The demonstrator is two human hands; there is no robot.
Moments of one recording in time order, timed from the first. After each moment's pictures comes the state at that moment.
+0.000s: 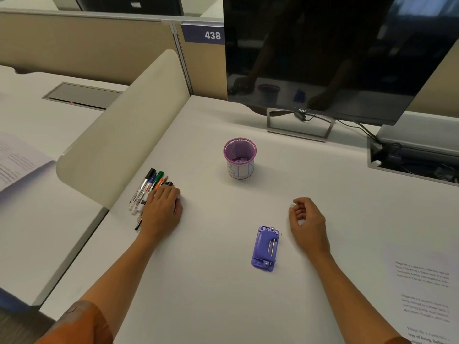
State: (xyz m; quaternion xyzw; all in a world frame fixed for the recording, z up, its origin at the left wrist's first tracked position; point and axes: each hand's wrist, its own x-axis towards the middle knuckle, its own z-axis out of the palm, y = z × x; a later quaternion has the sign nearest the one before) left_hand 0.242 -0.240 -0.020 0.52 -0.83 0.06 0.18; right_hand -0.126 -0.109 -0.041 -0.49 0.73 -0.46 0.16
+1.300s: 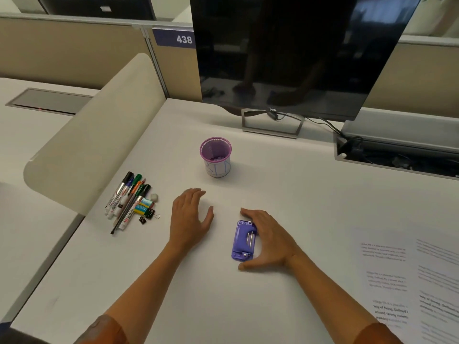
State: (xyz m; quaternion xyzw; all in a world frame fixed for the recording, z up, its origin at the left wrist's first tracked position) left_hand 0.132 -0.186 -0.027 0.52 -0.82 -0.08 0.25; right_hand -0.107 -0.069 -0.013 -0.72 0.59 -0.24 0.29
